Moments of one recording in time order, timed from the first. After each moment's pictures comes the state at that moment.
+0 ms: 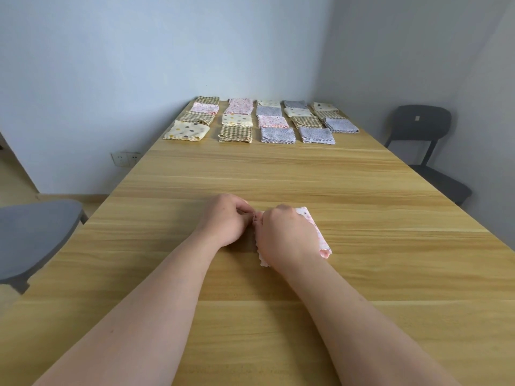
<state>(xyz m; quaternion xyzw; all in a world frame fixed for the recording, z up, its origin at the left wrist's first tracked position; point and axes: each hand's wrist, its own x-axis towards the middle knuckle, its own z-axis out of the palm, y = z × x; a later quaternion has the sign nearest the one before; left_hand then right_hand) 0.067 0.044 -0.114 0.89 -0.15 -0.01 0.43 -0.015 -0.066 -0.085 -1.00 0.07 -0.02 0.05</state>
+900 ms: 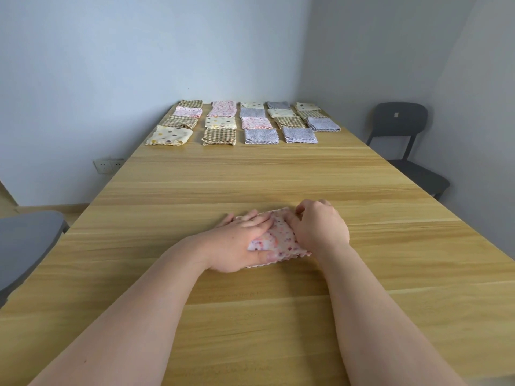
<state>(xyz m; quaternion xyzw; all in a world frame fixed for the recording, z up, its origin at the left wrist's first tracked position) 0.046 0.033 -0.110 0.88 -0.44 -0.16 0.06 -0.010 -0.154 -0.111 -0.95 0.22 -0.12 0.16</state>
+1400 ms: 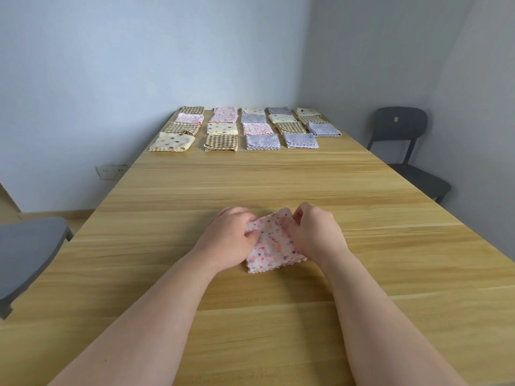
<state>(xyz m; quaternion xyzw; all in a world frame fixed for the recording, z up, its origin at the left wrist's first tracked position) 0.052 0.032 -0.123 0.92 -0.28 -0.01 0.27 -0.010 -0.147 -0.108 -0.94 0.19 -0.12 0.26</state>
